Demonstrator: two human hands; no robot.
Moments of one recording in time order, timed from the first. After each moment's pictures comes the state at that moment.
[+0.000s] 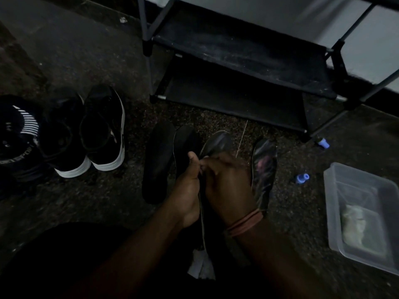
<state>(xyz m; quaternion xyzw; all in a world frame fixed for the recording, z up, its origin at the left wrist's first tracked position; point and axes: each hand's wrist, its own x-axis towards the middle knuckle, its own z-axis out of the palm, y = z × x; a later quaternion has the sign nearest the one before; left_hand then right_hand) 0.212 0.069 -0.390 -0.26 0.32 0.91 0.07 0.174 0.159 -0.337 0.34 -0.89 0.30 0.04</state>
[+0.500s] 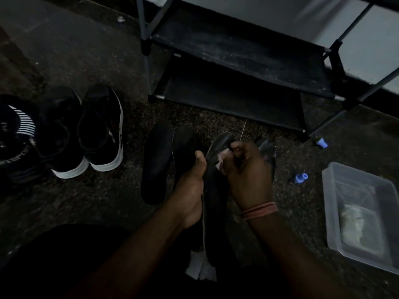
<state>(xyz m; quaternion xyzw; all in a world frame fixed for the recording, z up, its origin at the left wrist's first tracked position) 0.211 0.072 -0.382 -0.23 0.32 0.91 0.09 0.146 0.179 -0.346 0.14 -0.88 0.45 0.03</state>
